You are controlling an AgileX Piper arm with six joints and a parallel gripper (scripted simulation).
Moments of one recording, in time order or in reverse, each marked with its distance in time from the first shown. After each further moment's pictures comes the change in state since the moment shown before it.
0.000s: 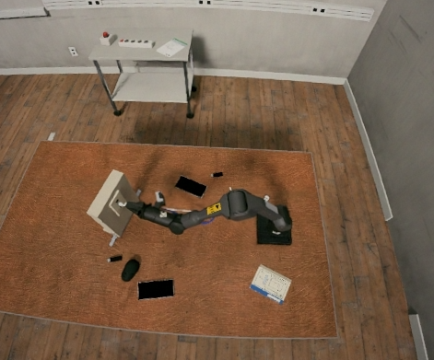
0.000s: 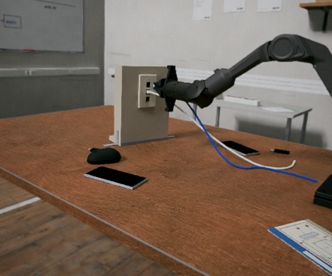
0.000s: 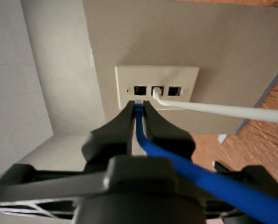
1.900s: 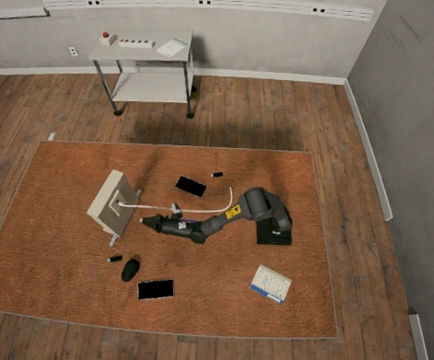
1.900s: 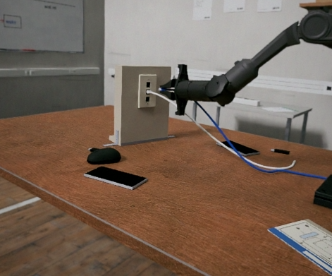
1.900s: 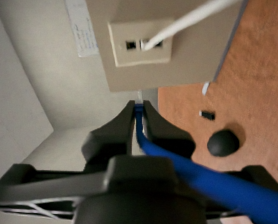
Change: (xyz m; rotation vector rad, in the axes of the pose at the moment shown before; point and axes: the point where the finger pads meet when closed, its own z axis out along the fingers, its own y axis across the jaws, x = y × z) arm 0.039 0.001 -0.092 0.107 0.117 0.090
